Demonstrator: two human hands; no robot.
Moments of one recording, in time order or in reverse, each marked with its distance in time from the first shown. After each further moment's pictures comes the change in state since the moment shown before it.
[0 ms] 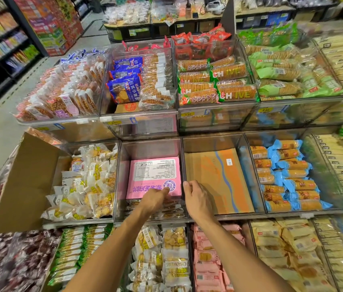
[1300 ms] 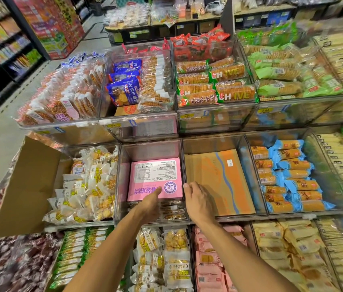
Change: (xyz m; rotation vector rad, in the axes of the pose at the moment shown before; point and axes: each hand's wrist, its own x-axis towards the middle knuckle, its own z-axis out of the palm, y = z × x) left_hand -0.031 0.031 0.002 -0.444 -0.144 -0.322; right_hand 0.000 0.002 0.000 -0.010 0.007 -0.039
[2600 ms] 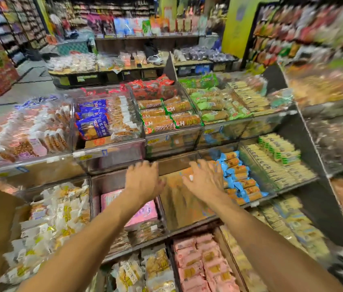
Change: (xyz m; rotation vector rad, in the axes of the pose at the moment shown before) left_hand -0.092 0.105 0.021 1.551 0.552 1.031; right_hand -0.028 -0.053 -0.160 -0.602 0.277 -0.034
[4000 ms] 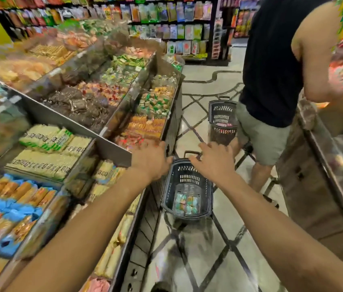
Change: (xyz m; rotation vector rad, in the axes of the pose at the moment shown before) left_hand -0.126 0.661 -0.024 0.085 -0.092 1.029; right_hand -0.427 0.506 -0.095 -0.113 0.122 1.069
